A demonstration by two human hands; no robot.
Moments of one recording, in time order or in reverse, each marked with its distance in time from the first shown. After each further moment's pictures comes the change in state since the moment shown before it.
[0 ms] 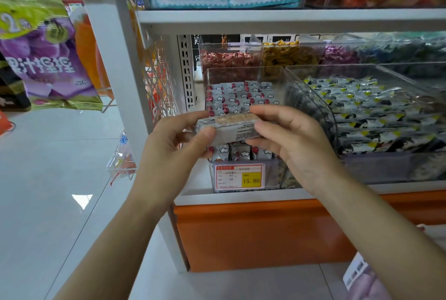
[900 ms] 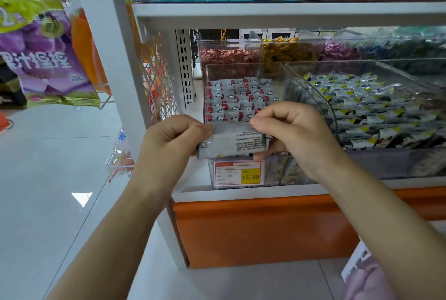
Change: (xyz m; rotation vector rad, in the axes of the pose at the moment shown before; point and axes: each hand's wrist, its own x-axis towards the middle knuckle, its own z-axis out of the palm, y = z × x) left_hand 0.002 0.003 0.002 -0.043 0.035 -0.077; right_hand 0.004 -0.012 -0.003 -0.210 -0.124 -0.020
